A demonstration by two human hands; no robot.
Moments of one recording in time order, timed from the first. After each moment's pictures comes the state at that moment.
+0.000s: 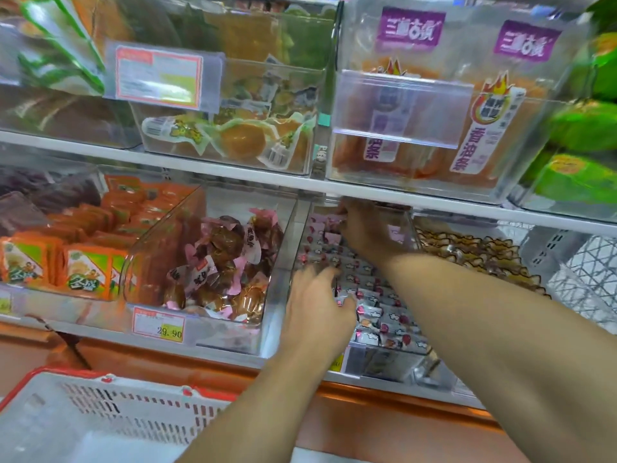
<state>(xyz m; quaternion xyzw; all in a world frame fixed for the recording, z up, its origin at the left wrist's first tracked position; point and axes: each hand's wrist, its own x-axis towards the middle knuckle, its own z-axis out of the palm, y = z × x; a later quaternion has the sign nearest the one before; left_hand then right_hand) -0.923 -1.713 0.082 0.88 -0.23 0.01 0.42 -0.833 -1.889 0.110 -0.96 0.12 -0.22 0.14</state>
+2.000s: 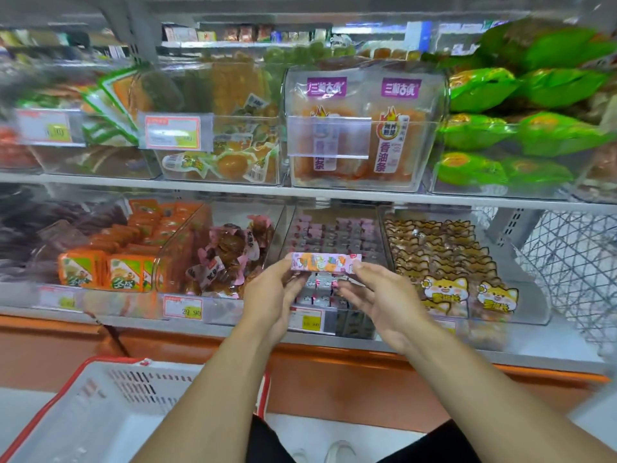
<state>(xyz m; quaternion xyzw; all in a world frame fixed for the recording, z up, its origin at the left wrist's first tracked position) -0.946 -1.674 0.116 0.43 0.06 -0.21 0.87 -1.042 -1.811 0.125 -0.49 0.28 -0.19 0.81</state>
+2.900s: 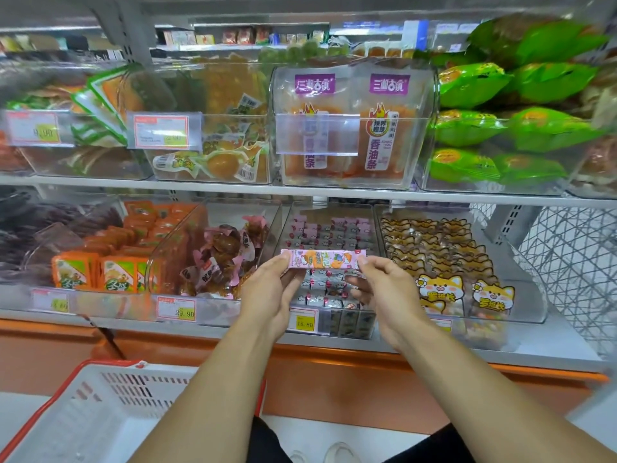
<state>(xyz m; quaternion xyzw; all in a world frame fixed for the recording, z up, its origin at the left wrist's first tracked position) -0.940 -1.683 0.107 0.45 0.06 -0.20 0.87 -1.040 -1.825 0.115 -0.55 0.27 -0.25 0.75</state>
